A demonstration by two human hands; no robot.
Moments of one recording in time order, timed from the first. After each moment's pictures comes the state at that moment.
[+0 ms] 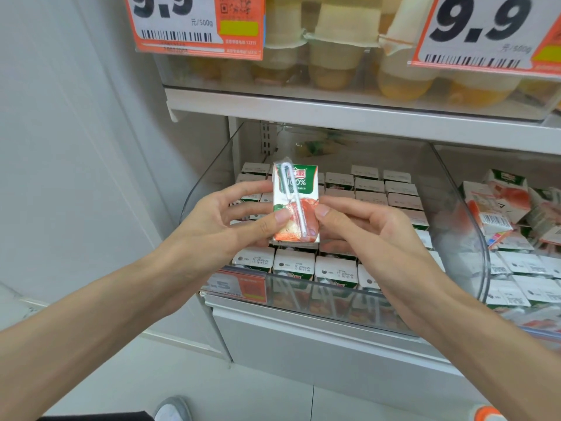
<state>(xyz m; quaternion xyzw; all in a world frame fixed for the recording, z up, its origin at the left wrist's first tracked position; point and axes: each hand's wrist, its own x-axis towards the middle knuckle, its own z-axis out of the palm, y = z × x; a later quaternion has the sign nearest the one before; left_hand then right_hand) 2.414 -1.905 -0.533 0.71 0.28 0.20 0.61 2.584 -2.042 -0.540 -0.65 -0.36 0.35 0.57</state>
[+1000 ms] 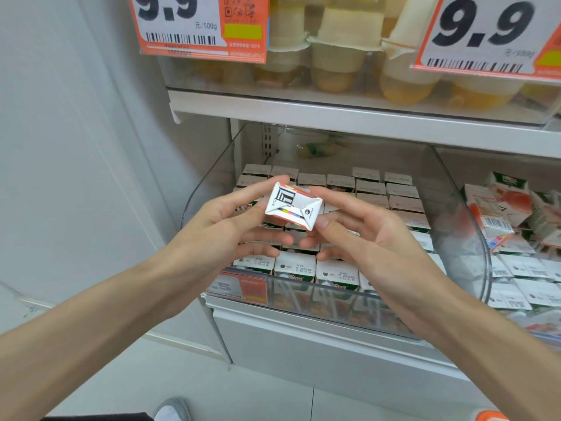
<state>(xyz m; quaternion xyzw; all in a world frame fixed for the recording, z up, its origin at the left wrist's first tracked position) 2.418 -1.907 -0.533 0.68 0.26 0.21 0.66 2.586 -2.042 -0.544 -0.62 -0.41 0.36 0.56</state>
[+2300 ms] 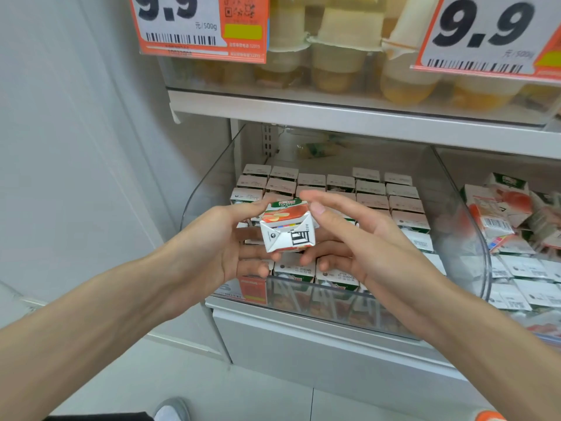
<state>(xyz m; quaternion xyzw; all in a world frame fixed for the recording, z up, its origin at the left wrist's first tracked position) 2.423 -1.911 -0.527 0.52 0.35 0.14 0.77 2.578 -2.041 -0.534 -0.60 -0.35 0.43 0.58</state>
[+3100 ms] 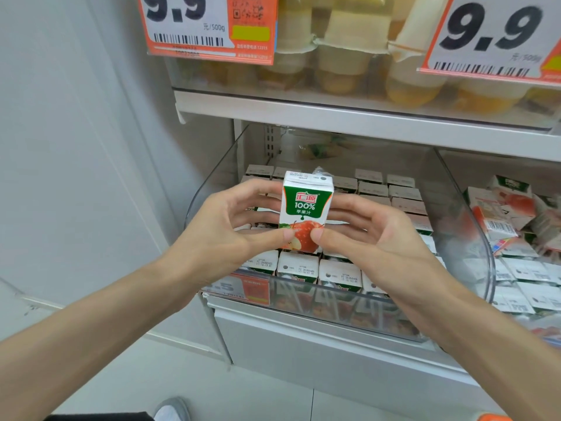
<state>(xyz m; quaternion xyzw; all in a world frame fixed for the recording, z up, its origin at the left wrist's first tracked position) 2.415 -1.902 -0.538 0.76 0.25 0.24 0.55 2.589 -2.042 -0.540 -0.64 -0.40 0.35 0.55</state>
